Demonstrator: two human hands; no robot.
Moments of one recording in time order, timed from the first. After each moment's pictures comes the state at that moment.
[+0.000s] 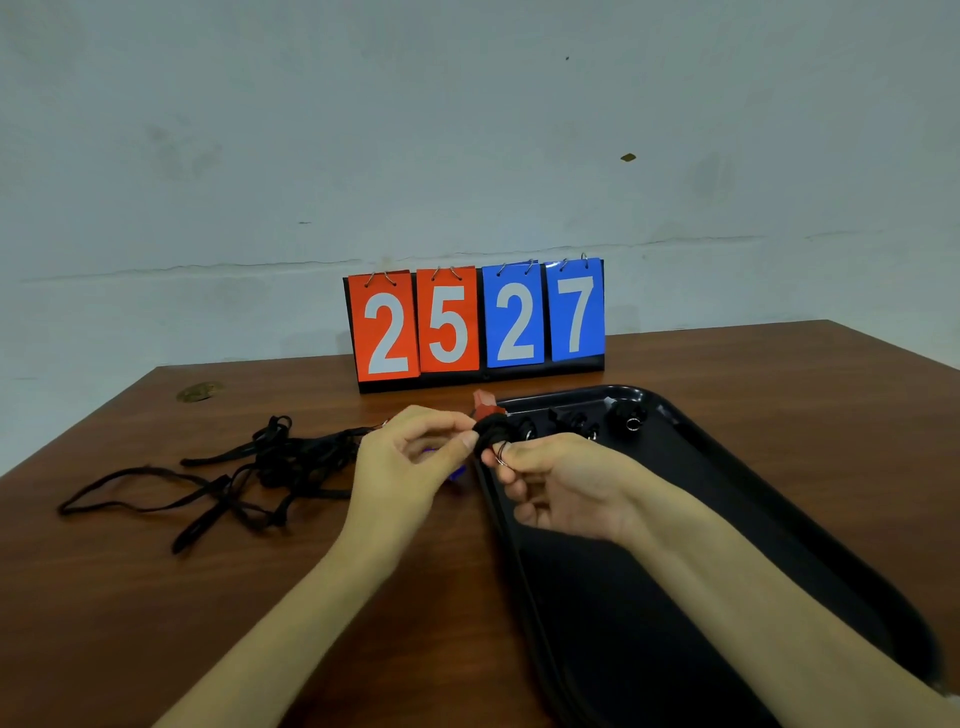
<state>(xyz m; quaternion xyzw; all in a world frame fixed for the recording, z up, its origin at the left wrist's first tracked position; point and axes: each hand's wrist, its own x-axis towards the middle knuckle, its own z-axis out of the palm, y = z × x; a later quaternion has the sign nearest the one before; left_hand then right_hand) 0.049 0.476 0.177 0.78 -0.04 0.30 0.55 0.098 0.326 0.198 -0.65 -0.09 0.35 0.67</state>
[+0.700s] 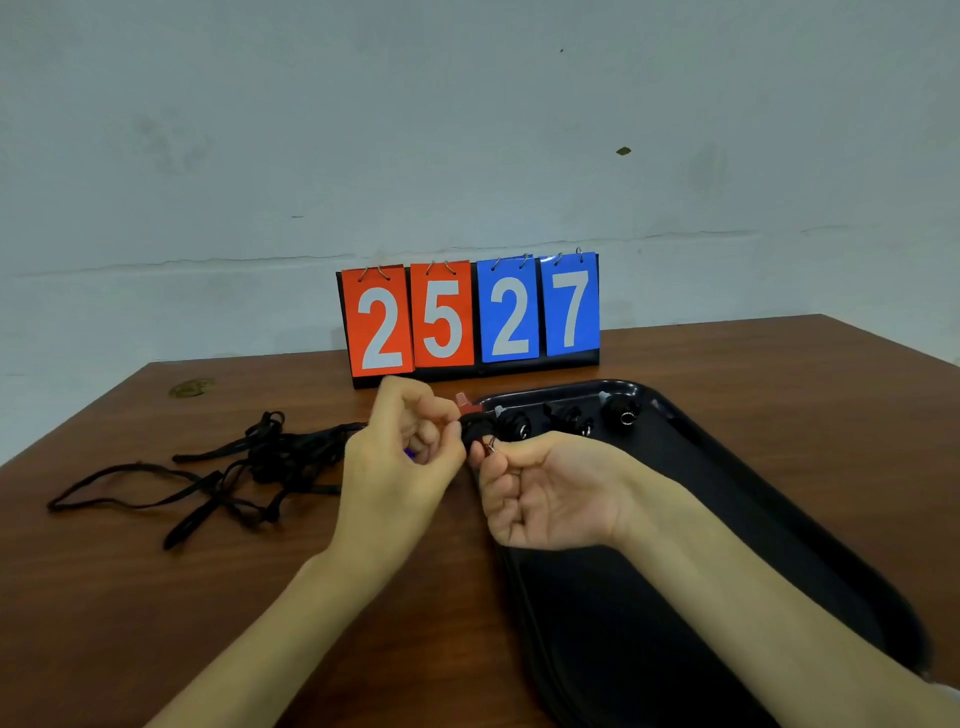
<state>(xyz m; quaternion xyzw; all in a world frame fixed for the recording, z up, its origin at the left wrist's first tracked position) 0.038 0.468 0.181 0.79 -0.08 0.41 0.45 0.097 0.323 0.198 -0.44 0.00 0.52 0.73</state>
